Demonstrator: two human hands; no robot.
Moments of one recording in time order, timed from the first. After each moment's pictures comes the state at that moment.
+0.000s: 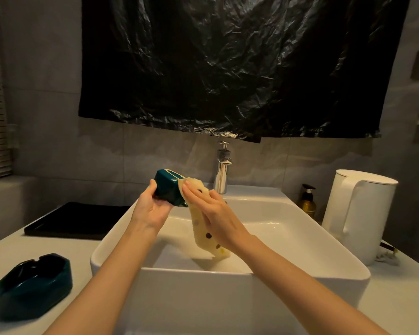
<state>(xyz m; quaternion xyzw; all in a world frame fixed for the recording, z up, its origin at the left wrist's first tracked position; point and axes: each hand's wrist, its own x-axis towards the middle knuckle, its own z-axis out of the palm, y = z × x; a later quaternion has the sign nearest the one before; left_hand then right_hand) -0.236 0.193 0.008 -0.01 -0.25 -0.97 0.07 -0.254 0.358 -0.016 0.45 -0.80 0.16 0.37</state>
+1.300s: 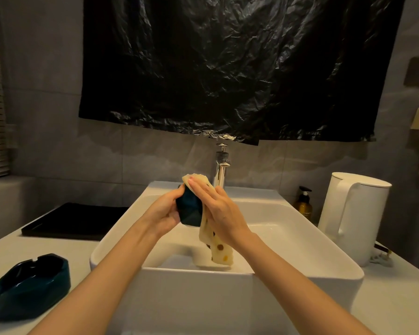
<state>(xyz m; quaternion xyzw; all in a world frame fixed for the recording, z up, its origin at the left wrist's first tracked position) -0.223 0.215 0.011 -0.04 -0.51 -0.86 0.01 -0.262 0.367 -0.013 0.42 -0.80 0.16 0.39</state>
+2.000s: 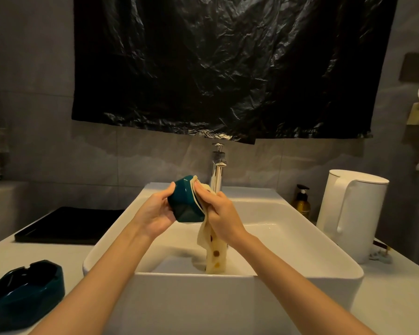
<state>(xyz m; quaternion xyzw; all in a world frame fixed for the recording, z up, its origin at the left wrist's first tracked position) -0.222 0.211 0.014 -0.05 -0.46 -0.89 0.00 -0.265 0.369 -0.017 0.33 -0.83 0.37 0.25</state>
